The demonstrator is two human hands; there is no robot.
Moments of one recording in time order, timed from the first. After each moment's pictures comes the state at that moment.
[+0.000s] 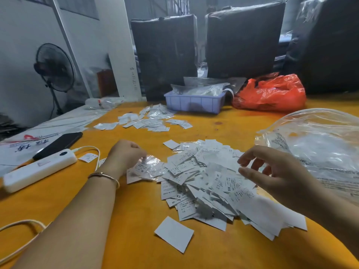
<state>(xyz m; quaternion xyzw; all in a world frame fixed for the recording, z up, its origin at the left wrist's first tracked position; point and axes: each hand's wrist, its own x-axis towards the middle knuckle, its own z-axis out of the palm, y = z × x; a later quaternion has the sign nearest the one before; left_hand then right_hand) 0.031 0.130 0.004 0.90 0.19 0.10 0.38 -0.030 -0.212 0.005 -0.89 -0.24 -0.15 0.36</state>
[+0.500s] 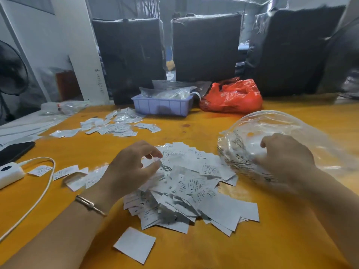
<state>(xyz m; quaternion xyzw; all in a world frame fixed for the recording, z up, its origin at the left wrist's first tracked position) 0.002 0.044 0.001 0.91 -0.20 0.20 0.29 0.001 -0.285 0.023 -0.99 0.10 -0.14 0.03</state>
